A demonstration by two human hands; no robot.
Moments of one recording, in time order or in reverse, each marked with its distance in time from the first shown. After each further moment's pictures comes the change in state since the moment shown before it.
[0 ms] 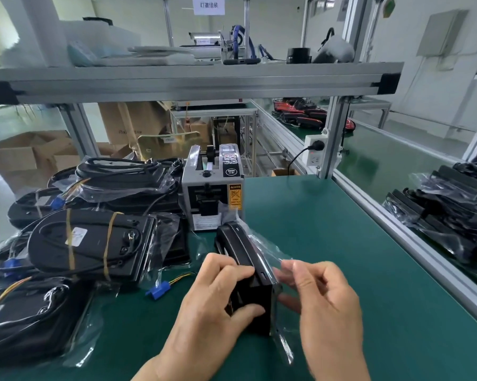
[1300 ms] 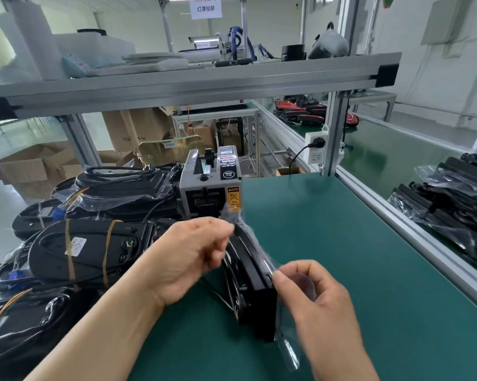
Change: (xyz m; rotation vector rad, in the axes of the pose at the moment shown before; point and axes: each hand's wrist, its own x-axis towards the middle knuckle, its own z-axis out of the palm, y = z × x) left_hand 0.088 0.007 -0.044 -0.853 -0.281 -0.778; right_hand 0.008 -0.008 -0.005 -0.071 -0.149 0.146
